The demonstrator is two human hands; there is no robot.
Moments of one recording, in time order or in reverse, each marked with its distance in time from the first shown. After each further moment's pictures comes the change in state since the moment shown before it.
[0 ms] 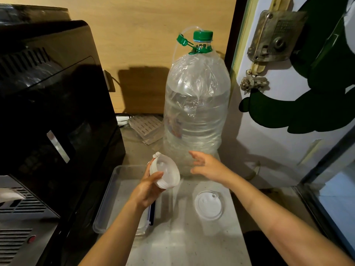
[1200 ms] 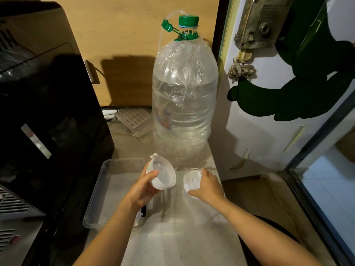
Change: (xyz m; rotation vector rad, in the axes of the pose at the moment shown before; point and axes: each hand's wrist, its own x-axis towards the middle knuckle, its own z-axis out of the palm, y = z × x) left_hand -0.003 -0.023 -0.004 0.049 -0.013 -0.113; right_hand -0.010 0.100 0.043 -0.555 0.276 0.340
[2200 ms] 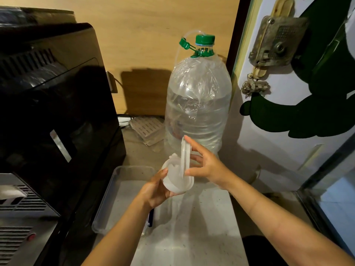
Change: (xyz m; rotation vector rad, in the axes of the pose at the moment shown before) left_hand 0.007 0.021 0.019 -0.172 -0.154 -0.008; right_hand -0.015 -0.071 -0.103 0.891 -0.356 -0.699
